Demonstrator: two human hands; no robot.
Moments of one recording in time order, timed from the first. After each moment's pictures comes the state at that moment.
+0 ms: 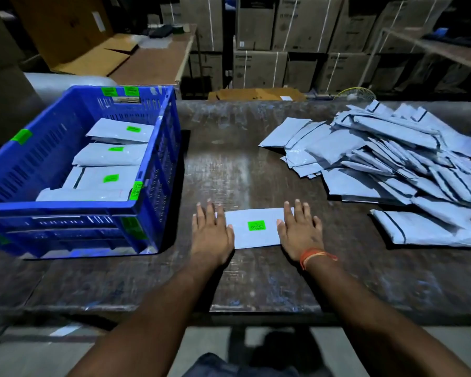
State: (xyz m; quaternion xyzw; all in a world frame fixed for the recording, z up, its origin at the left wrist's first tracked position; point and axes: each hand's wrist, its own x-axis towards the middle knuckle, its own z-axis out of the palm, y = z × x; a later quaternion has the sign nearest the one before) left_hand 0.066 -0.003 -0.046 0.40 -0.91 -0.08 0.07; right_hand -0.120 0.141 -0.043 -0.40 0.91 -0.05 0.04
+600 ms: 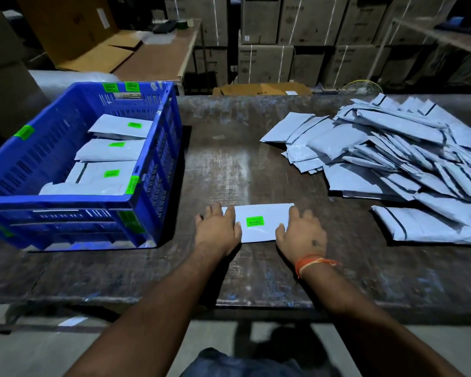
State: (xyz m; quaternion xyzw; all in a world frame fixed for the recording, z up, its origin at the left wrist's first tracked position) left_hand 0.050 0.011 -0.023 0.40 -0.92 -0.03 0.00; right_hand -0.092 0.157 -0.014 -0.35 0.93 -0.08 -0.03
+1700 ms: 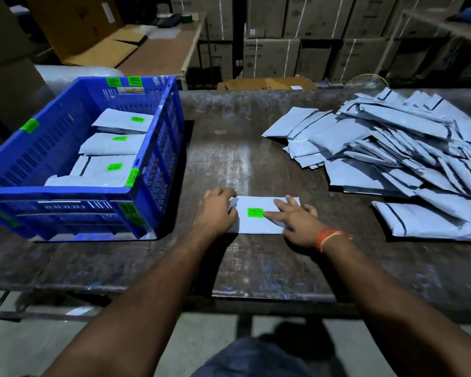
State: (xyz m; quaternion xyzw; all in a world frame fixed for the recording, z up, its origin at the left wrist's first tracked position) left_hand 0.042 -0.016 -0.014 0.36 -0.91 -0.18 0.12; right_hand -0.145 0.153 -0.012 -0.59 0.79 0.02 0.16
